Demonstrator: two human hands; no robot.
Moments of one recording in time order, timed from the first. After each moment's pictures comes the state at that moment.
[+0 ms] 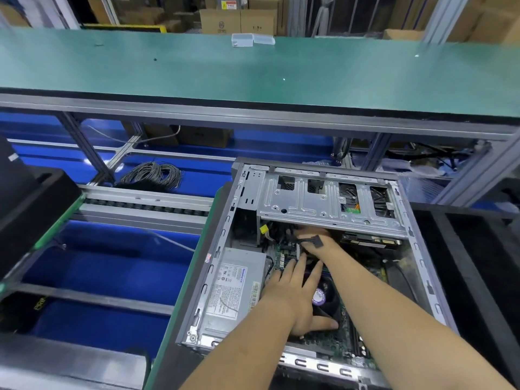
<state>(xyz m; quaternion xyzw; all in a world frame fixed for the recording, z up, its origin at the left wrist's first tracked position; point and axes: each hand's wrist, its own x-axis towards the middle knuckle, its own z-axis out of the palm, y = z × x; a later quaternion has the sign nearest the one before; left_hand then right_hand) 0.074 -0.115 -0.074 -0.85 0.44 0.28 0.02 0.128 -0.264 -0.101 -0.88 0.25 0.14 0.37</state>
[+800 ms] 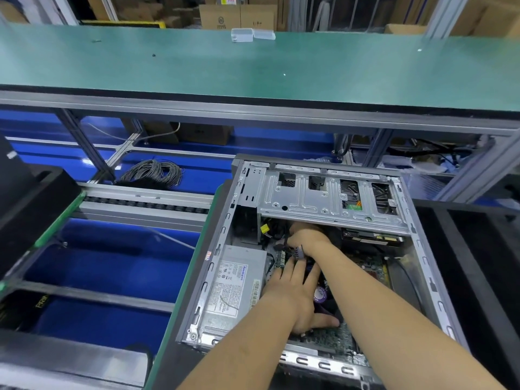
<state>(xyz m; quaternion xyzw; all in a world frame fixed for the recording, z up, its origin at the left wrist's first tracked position) 0.072 -0.116 -0.068 -0.85 0.43 0.30 0.05 0.144 -0.244 -0.089 -0.91 0.22 0.24 0.26</state>
